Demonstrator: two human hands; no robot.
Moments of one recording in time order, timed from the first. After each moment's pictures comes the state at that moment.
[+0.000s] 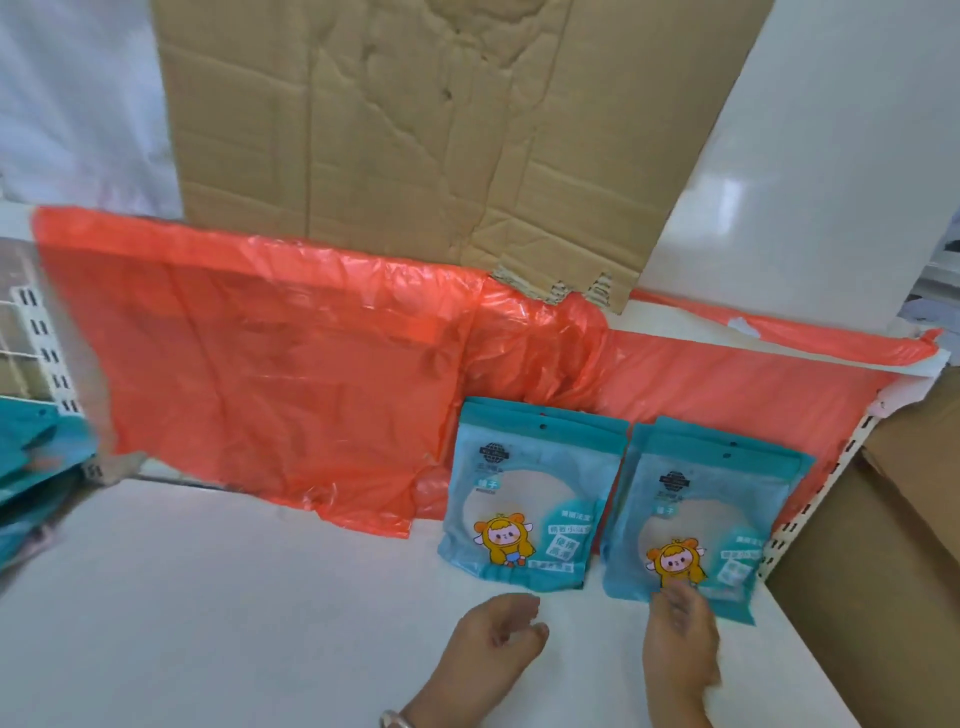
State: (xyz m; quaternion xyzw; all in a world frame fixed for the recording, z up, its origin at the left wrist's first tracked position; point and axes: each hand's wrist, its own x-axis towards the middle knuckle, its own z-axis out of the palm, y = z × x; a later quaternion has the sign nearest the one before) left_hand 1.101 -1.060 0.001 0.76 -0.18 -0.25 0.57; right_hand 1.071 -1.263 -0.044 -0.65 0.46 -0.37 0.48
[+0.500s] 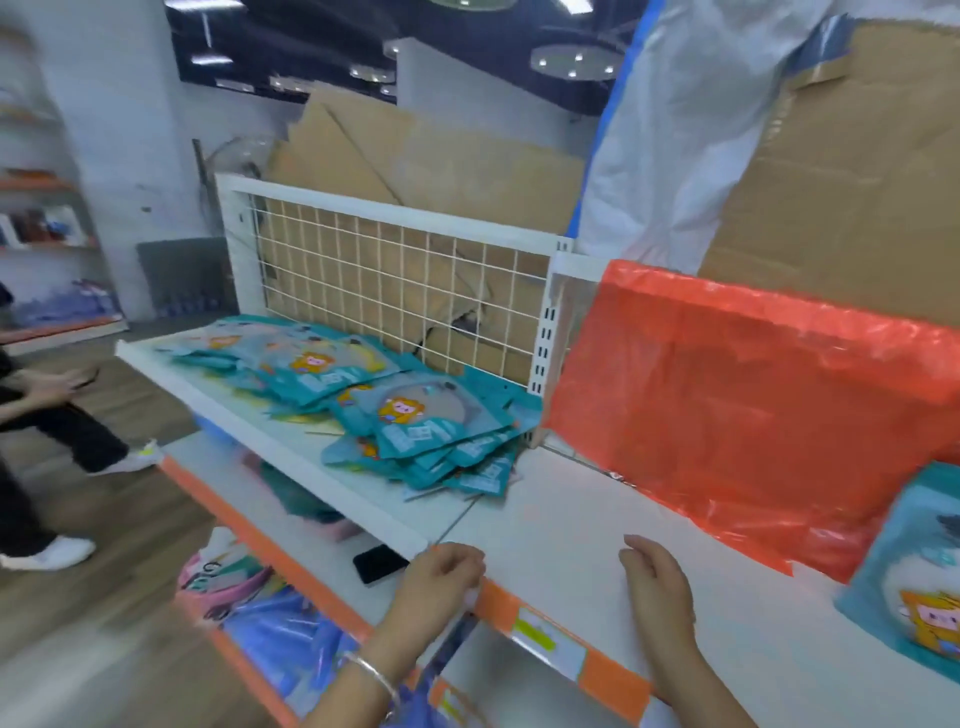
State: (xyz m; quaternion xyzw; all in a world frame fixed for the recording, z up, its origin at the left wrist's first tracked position) left_hand 1.068 -0.613 0.022 0.76 0.11 -0.01 0.65; right_hand 1.117 -0.838 0.006 -0.81 0.13 -0.09 0.56
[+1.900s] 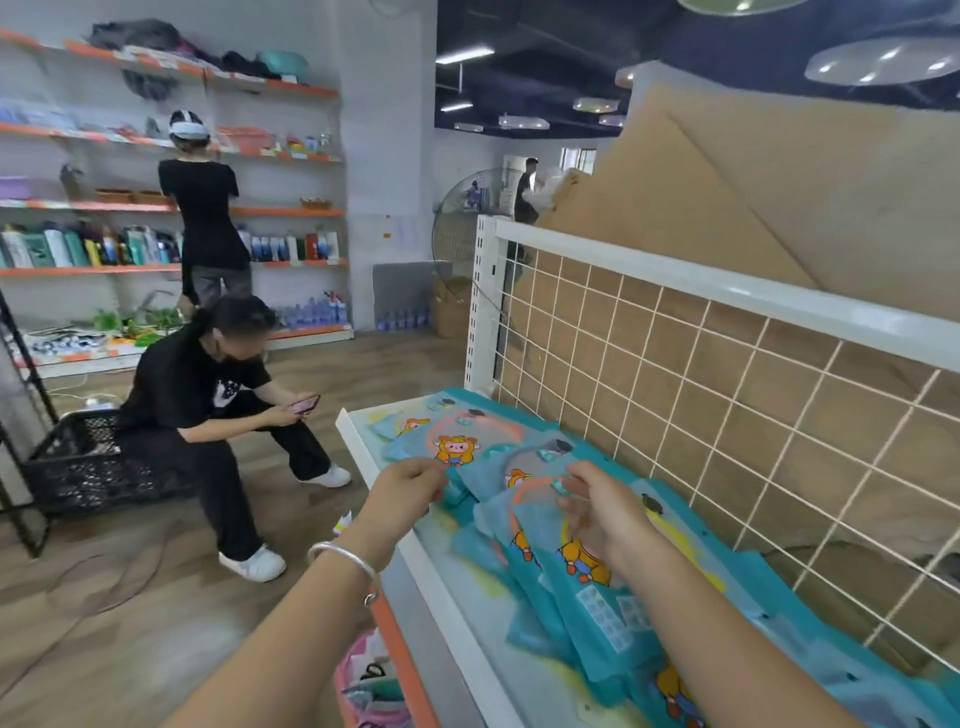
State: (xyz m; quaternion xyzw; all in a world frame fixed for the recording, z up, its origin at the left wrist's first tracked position) left_hand 1.345 -0.126 0.069 0.70 0.30 0.19 0.62; right_hand 1.472 -0.299 0.077 -0.67 0.00 0.25 0.70
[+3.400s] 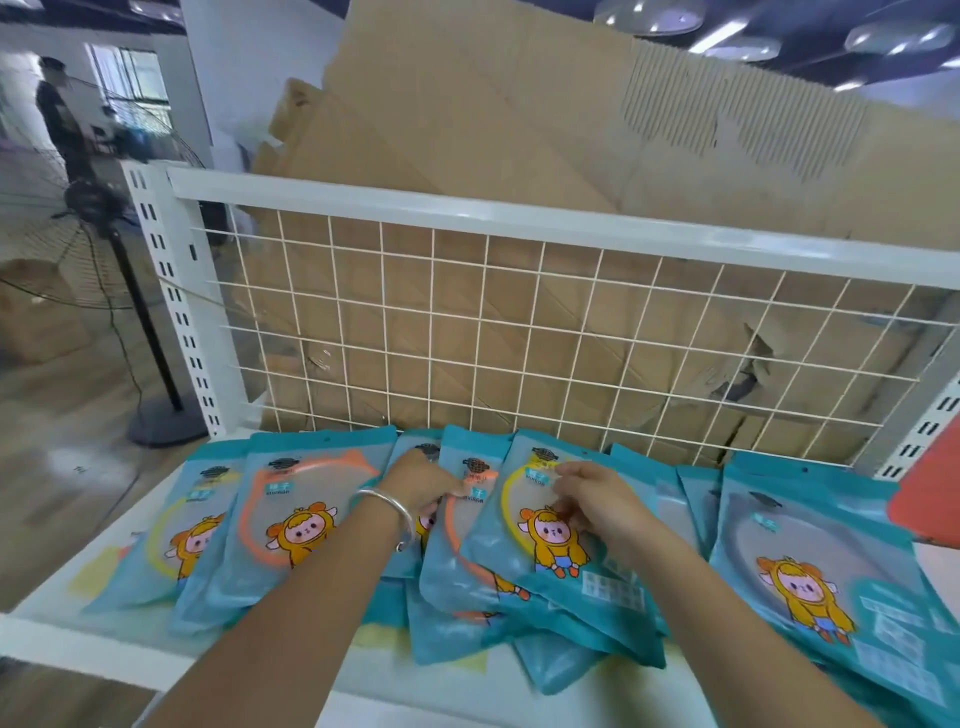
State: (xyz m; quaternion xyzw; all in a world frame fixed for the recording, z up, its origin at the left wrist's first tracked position) left_hand 1.538 -0.120 0.058 0.81 0.04 -0.21 0.55; right_hand 1.466 -0.316 0.058 -0.79 0.22 0.03 0.57
